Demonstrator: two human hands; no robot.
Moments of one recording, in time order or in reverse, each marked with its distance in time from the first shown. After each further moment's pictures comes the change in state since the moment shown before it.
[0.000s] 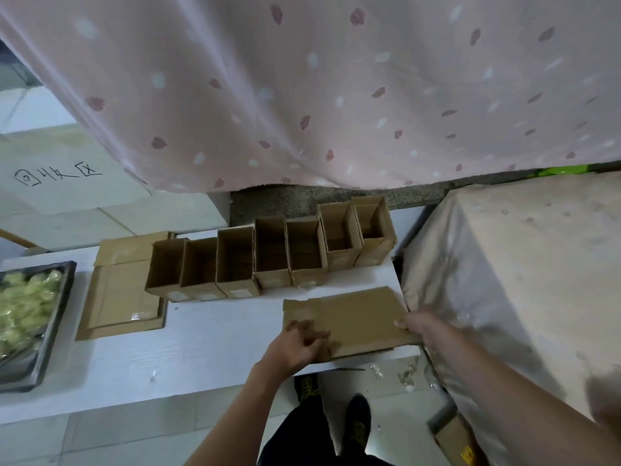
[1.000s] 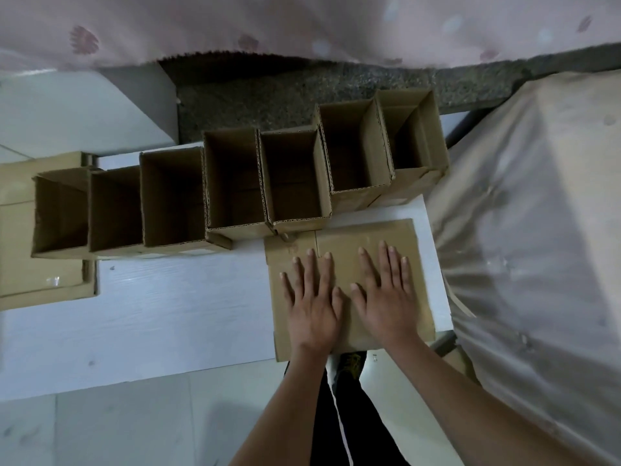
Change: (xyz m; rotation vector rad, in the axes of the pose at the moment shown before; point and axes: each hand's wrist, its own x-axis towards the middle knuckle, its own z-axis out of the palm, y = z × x) left_hand 0.122 -0.036 0.123 0.355 0.420 -0.068; right_hand 0.093 0.053 0.143 -0.909 0.444 -0.870
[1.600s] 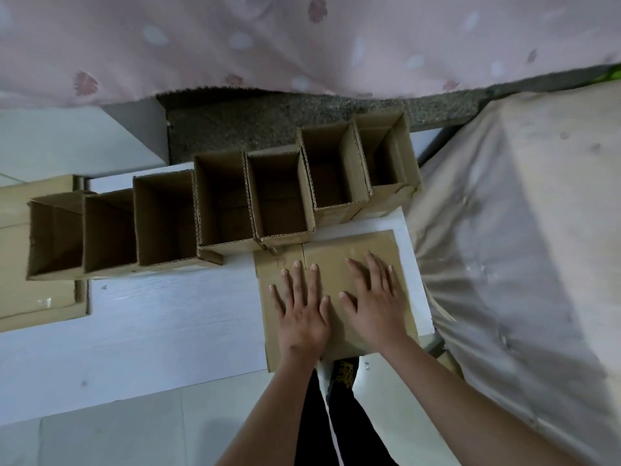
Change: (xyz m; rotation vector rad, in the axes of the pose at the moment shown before) left_hand 0.002 0.003 -0.013 0.032 -0.173 -0.022; right_hand 0.003 0.002 -0.028 0.133 -0.072 0.058
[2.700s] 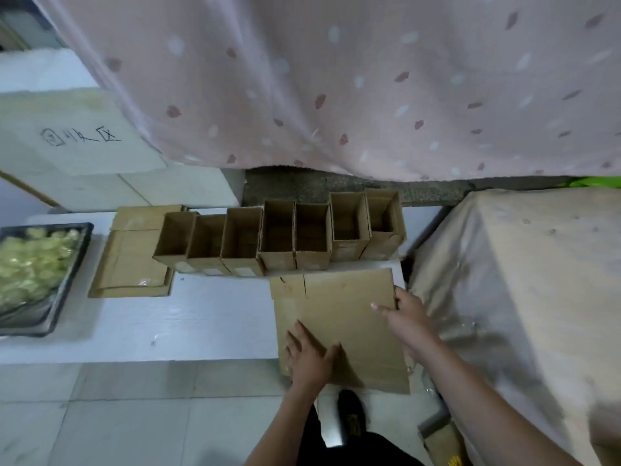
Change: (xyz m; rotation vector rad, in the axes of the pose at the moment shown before) left_hand -0.129 0.036 -0.068 -0.737 -0.123 -0.514; right_hand -0.060 -0.001 -0.172 1.030 -0.179 0.331
